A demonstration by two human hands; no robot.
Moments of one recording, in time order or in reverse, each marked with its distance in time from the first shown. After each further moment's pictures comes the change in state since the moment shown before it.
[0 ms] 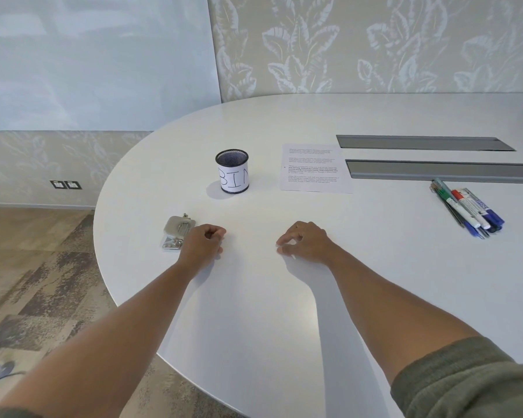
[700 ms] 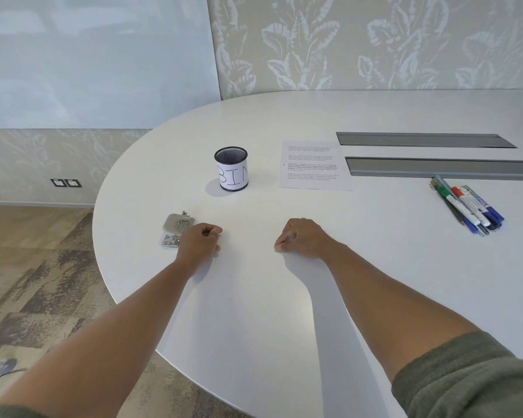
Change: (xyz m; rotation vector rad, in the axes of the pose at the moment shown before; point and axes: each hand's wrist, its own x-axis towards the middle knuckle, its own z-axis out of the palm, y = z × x) left_hand -0.005 0.001 0.000 -0.003 0.054 -0.058; right_hand 0.005 -0.006 -0.003 -0.132 -0.082 -0.100
